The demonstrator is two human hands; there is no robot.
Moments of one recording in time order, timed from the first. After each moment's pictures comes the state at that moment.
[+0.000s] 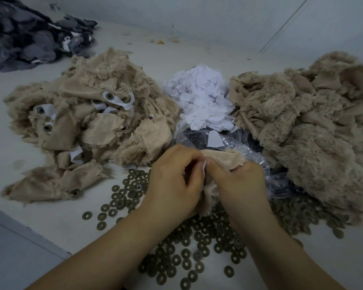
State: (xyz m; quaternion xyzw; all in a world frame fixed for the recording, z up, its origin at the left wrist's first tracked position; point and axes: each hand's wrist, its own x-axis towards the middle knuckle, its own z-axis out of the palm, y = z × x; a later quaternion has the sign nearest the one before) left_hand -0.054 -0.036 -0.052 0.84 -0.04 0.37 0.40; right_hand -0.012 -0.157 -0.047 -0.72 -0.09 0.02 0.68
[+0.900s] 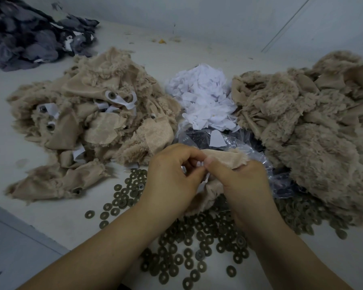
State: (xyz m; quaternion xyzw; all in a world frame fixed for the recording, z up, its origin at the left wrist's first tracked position) left_hand -0.054 -0.031 -0.046 0.84 0.03 0.30 0.46; right_hand -0.012 -0.158 -0.044 -0.69 -0.08 0.08 0.71
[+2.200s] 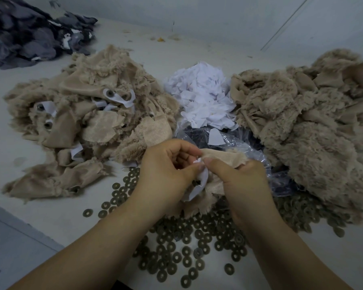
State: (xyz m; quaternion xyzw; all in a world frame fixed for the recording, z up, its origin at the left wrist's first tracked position) left_hand -0.056 -0.026 -0.038 0.75 0.08 0.20 0.62; right_hand -0.010 -0.159 -0.046 -0.67 -0.02 0.11 0.73
